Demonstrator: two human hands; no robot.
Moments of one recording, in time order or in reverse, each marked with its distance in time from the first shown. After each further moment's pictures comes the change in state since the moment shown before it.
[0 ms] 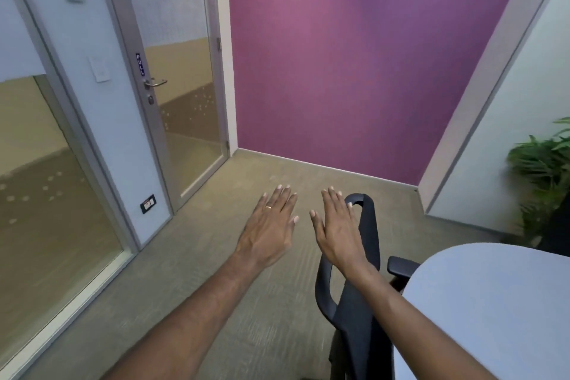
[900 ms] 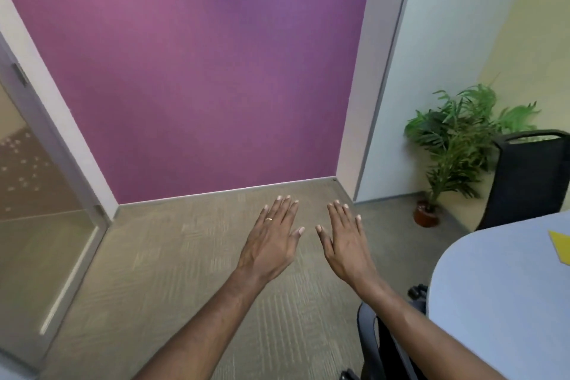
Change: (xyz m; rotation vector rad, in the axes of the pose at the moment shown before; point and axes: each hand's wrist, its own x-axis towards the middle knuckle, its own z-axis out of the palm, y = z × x) left_hand 0.415 -0.080 0.138 -0.278 -0.050 0.446; right_hand 0.297 0.159 0.082 -0.186 0.135 0.468
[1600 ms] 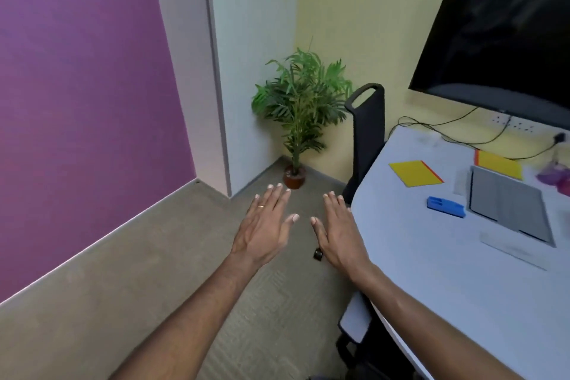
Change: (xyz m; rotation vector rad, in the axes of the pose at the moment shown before) left_hand 0.320 0.035 0.171 -0.321 -0.236 0.632; right_hand 0.145 0.166 0.010 -0.179 0.203 0.649
